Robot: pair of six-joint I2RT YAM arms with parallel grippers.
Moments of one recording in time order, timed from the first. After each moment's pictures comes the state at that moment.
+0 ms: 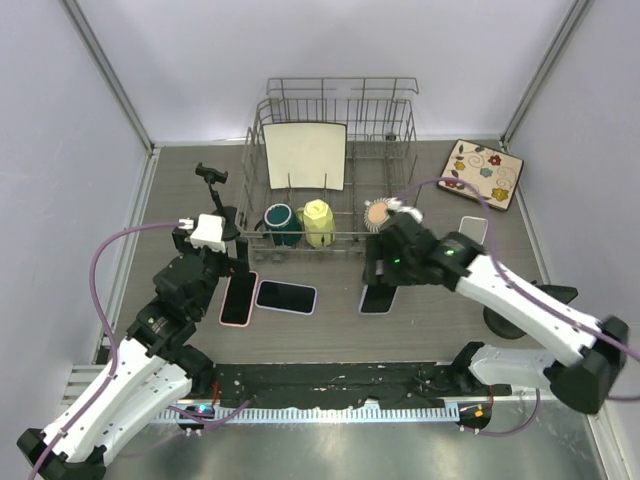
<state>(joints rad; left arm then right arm) -0.59 0.56 0.60 -0.23 -0.45 -0.01 0.72 1.10 1.08 -0.94 0.15 0.67</state>
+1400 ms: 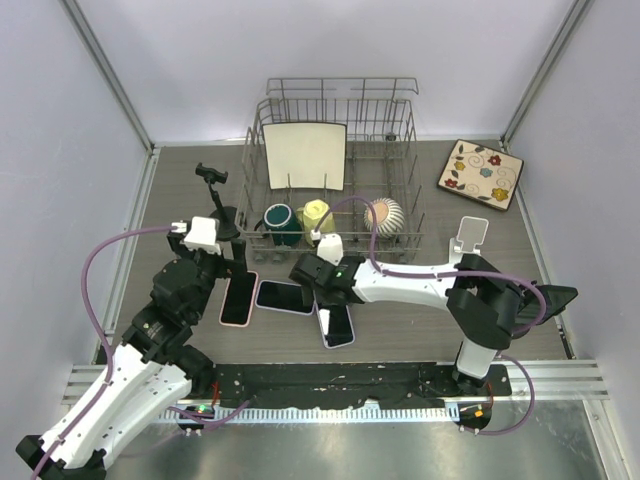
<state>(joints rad) -0.59 0.51 0.60 -0.24 -0.45 -0.03 1.11 1.74 1.16 -0.60 0.47 0.89</state>
